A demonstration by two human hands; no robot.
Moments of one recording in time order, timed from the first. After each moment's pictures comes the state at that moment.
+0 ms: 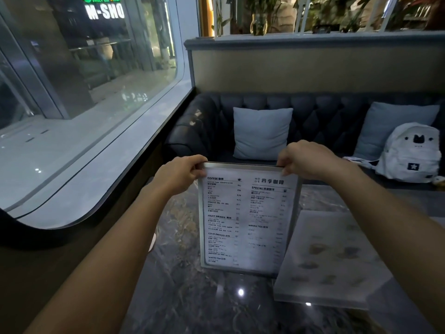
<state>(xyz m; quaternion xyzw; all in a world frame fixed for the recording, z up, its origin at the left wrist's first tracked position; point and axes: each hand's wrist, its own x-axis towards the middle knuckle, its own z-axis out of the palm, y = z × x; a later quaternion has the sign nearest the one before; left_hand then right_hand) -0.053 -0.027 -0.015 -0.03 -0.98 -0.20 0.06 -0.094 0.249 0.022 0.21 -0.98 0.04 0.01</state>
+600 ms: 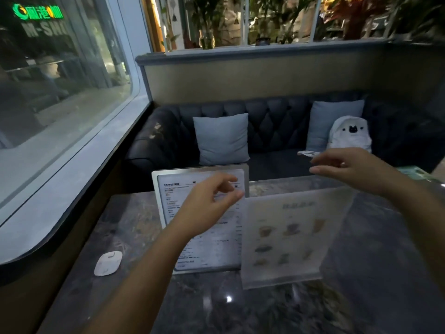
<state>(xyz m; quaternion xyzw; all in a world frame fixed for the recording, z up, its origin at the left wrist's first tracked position) 0.022 0.104 -0.013 -0.22 -0.87 -0.43 0.07 0.015 0.405 0.038 0.11 -0.95 0.28 0.07</state>
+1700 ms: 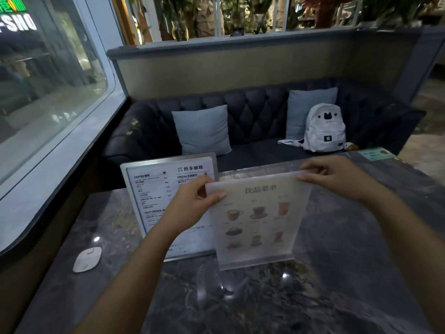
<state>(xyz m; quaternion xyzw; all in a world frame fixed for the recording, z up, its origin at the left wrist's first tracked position) 0.034 0.137 -0.035 -0.20 -0.87 -0.45 0.02 0.056 0.448 -0.001 0.11 -0.93 0.33 0.09</state>
